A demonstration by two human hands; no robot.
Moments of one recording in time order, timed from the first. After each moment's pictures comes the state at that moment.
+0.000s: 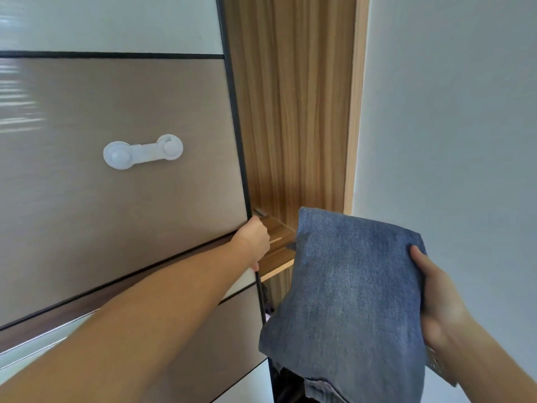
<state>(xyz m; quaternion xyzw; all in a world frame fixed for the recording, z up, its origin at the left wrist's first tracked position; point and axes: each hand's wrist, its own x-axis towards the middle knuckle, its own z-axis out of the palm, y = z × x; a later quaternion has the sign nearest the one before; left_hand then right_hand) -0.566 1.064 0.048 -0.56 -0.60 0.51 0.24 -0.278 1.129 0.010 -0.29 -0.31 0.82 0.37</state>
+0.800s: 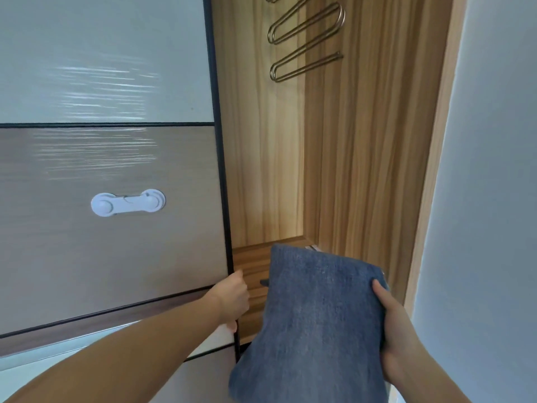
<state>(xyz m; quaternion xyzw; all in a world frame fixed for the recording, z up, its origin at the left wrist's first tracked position) -0.630 0.890 0.037 -0.56 -0.64 0.49 0.20 -0.391 1.049 0.038 -0.26 -0.38 0.85 0.26</state>
